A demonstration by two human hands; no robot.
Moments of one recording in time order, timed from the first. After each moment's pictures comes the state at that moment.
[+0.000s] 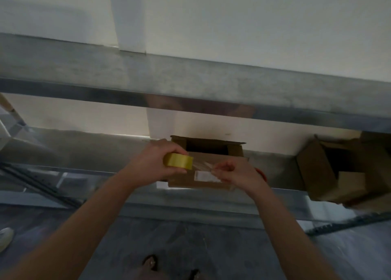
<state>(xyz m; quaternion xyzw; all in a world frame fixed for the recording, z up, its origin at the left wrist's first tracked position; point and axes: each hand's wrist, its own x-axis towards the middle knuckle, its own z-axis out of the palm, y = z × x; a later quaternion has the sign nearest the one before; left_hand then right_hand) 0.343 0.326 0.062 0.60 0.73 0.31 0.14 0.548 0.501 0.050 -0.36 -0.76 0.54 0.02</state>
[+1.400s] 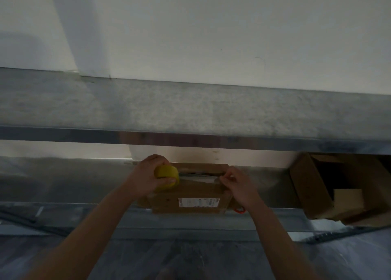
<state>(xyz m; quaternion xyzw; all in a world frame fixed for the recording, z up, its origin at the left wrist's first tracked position) 0.314 0.409 0.019 0.50 0.79 0.30 0.21 0.549 0.587 -0.009 -0.41 -0.78 0.45 0.11</state>
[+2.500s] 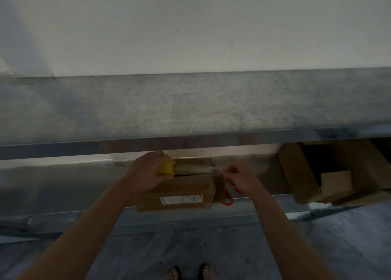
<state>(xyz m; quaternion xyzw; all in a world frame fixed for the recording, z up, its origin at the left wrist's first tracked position) 0.335 0.473 0.007 0.60 0.78 0.13 0.14 0.583 0.650 -0.041 -0.49 -0.67 0.56 0.06</state>
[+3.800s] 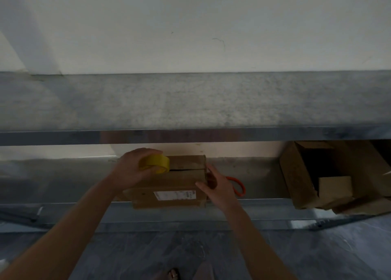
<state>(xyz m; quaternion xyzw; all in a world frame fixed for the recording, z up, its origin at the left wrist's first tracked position) 0.334 0.445 0.020 0.53 0.79 0.27 0.15 0.573 0.597 -0.071 -0.39 -0.74 0.54 0.11</state>
